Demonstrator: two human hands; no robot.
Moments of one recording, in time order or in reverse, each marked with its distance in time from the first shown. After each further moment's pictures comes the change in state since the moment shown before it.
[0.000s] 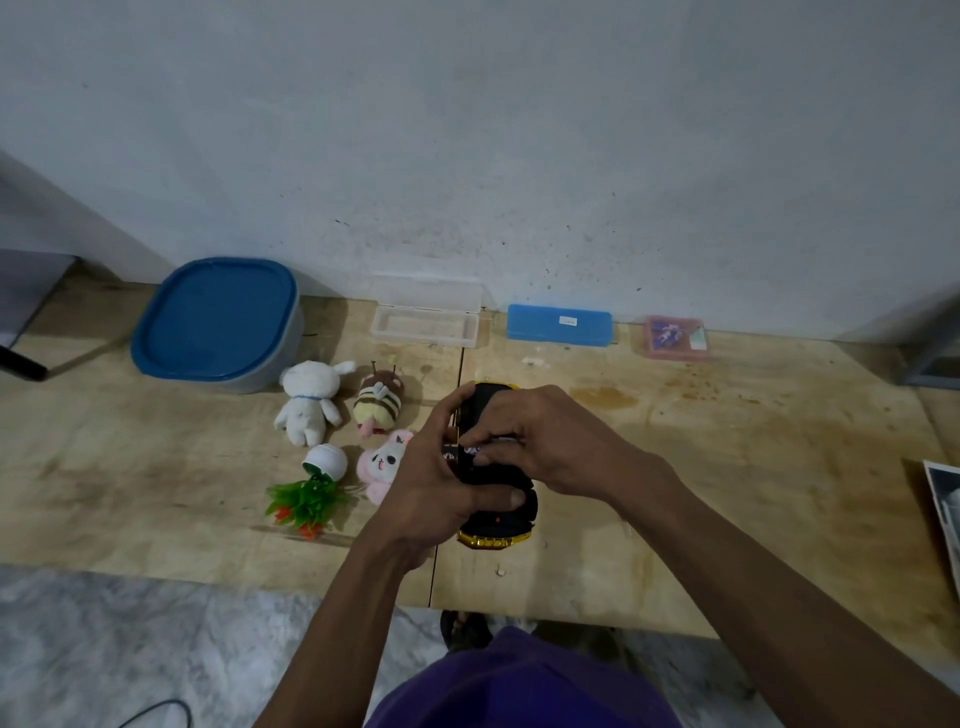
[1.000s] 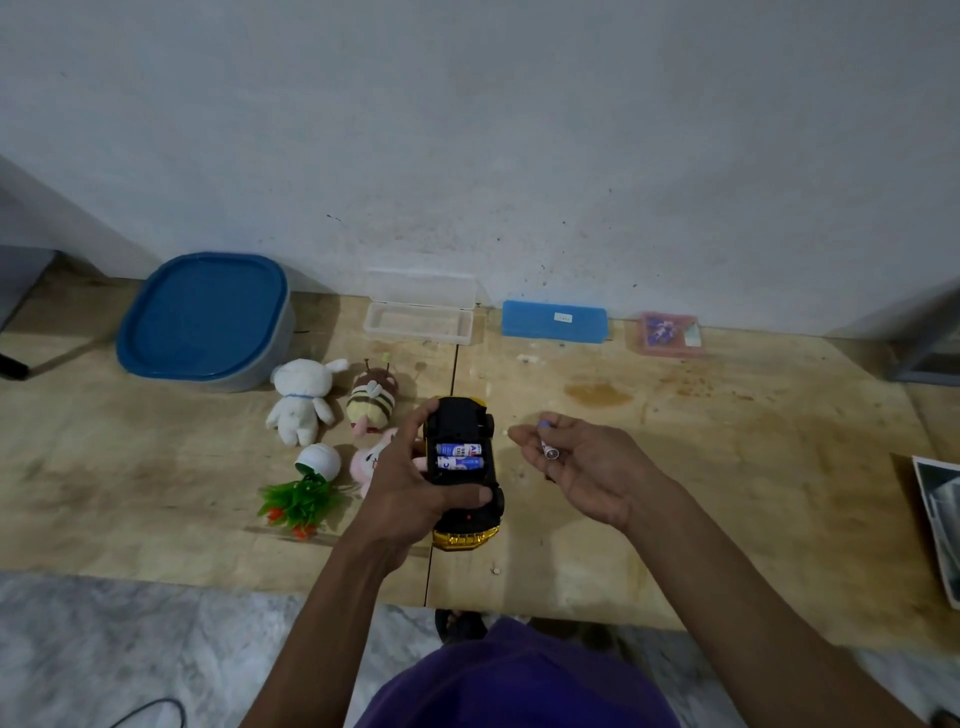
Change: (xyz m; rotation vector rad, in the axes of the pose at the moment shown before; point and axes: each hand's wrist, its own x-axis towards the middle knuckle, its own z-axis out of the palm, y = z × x) left_hand 0.008 -0.020 -0.019 -0.007 0.119 -0.104; right_hand -0.026 0.020 0.018 1.536 0.525 1.033
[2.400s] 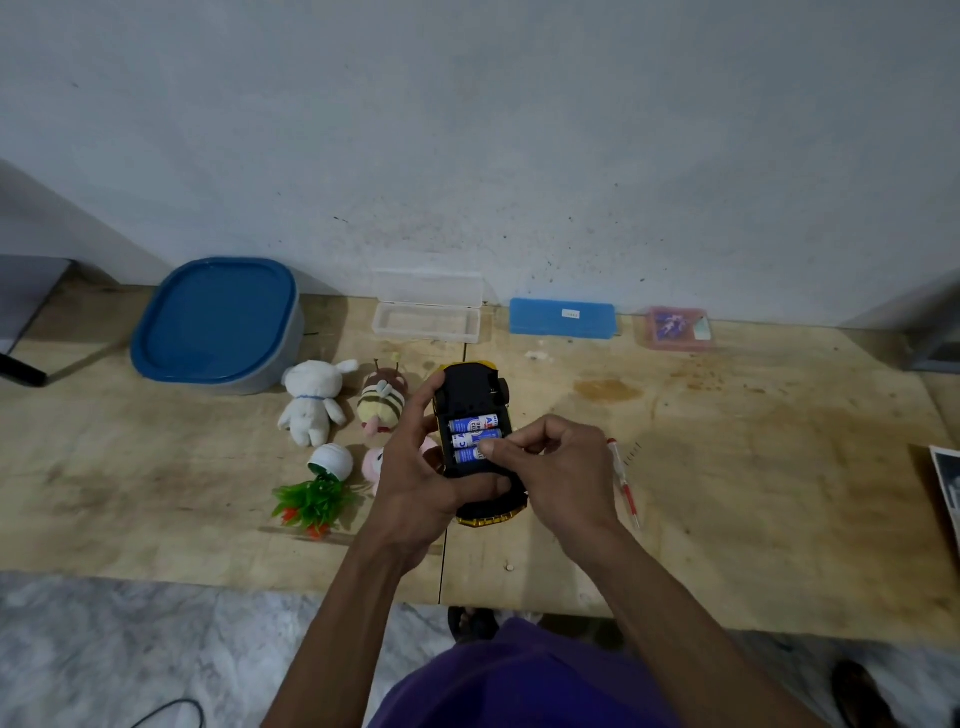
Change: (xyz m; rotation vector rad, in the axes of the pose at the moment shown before) left_hand -0.015 0.015 0.005 -0.029 -0.017 0.223; right_hand -0.019 0.045 0.029 -0.694 0.201 -0.657
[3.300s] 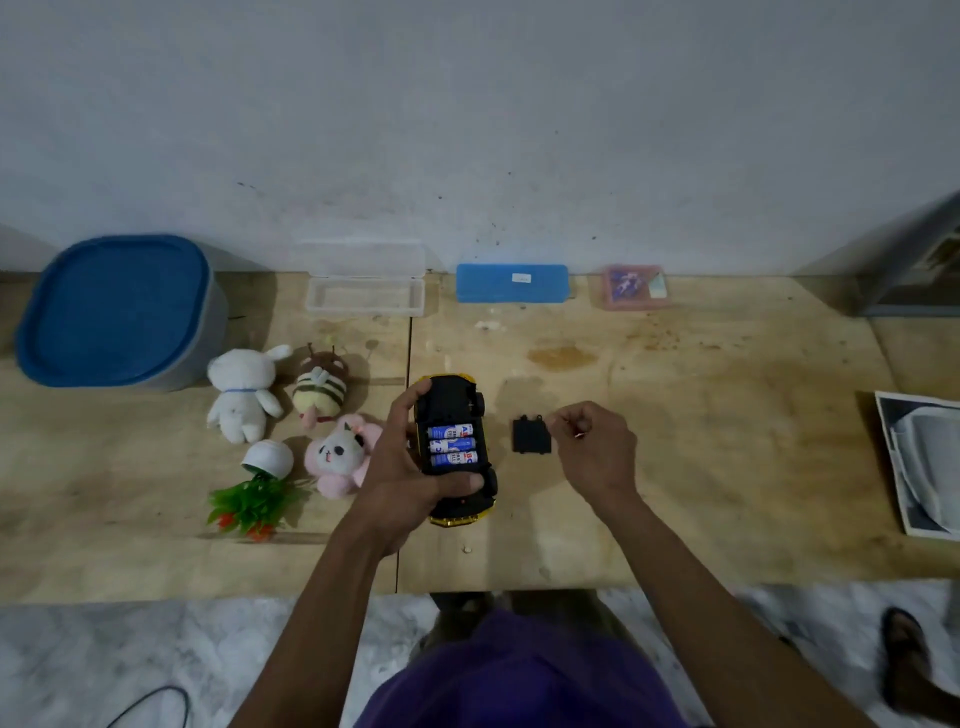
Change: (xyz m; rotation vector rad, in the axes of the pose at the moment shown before) left_hand 0.035 -0.045 0.023 0.050 -0.104 -0.210; right_hand 0.062 0.101 -0.062 -0.345 0.170 0.118
